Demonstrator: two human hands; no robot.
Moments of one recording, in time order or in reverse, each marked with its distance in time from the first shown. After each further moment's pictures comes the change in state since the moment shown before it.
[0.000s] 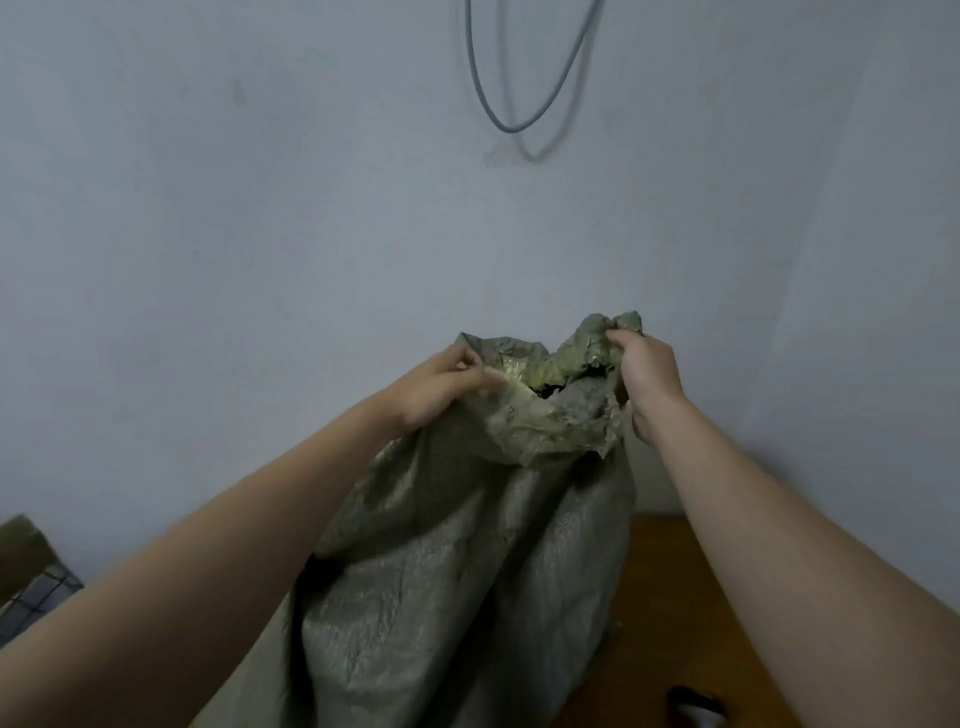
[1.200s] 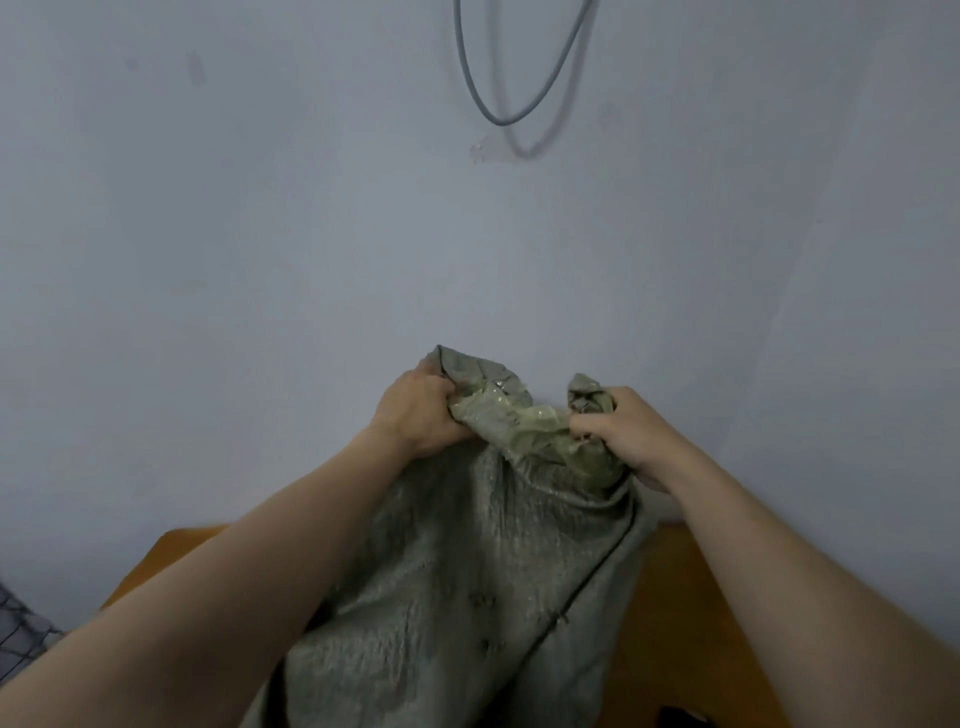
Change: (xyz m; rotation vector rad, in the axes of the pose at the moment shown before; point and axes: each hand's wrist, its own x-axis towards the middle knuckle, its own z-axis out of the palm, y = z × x) left_hand 0.062 -0.059 0.013 0.703 0.210 0.099; right_hand 0.013 0.039 -0.005 -0.359 -0.419 -0.130
